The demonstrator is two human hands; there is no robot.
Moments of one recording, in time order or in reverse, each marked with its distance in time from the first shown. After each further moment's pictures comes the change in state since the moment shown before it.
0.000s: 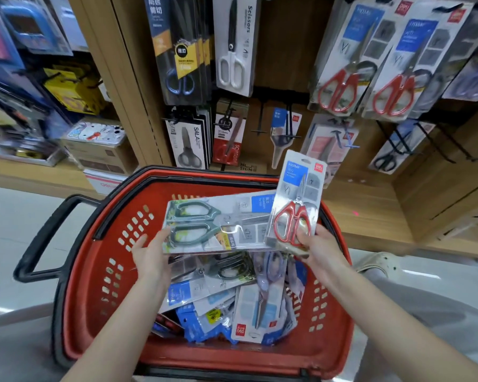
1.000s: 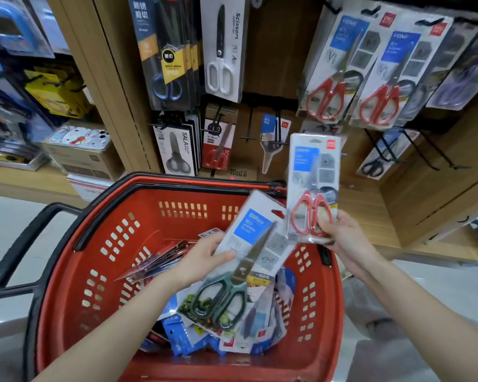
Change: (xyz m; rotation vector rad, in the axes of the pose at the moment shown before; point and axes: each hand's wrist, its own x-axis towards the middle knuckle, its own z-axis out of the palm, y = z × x) left_hand -0.036 -0.012 0.056 0.851 -1.015 0.250; right_hand 0.001 -0.050 -0.050 -0.007 -0.109 -0.214
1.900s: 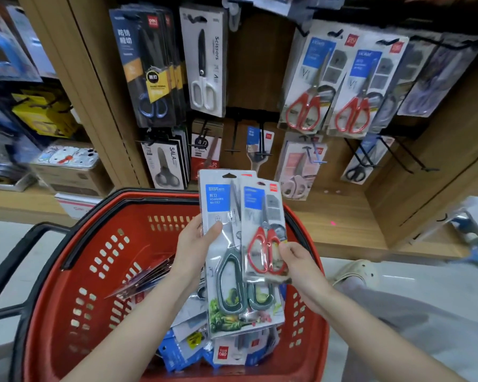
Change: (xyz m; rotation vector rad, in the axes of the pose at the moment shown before) left_hand -0.001 0.056 0.020 -0.405 0.443 0.033; right_hand -0.028 0.043 0.038 -0.252 -0.039 0.008
